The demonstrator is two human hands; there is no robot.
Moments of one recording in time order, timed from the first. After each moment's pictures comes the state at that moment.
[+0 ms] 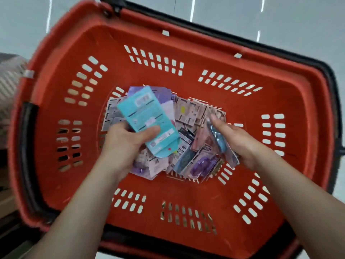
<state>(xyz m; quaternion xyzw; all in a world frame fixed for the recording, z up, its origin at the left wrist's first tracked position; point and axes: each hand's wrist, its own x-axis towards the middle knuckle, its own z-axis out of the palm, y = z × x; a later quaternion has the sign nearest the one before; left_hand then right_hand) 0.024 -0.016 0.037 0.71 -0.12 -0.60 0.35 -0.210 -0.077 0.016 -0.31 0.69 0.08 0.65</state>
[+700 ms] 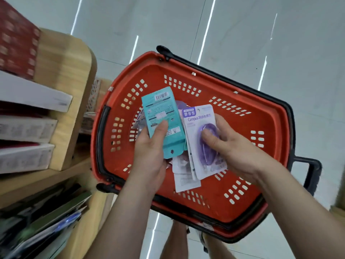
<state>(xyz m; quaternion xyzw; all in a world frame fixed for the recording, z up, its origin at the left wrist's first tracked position) 0.004 -0.001 0.173 0.64 0.06 -0.57 0.52 -0.158 -0.071 0.173 -0.33 0.47 -0.09 0.81</state>
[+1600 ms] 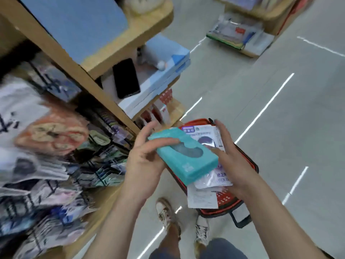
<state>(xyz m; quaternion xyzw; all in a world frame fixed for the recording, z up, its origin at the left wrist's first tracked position) -0.055 0.149 0.605 0.74 -0.21 -0.22 0.59 -0.175 -0.001 0.563 -0.44 0.32 -0.08 0.83</state>
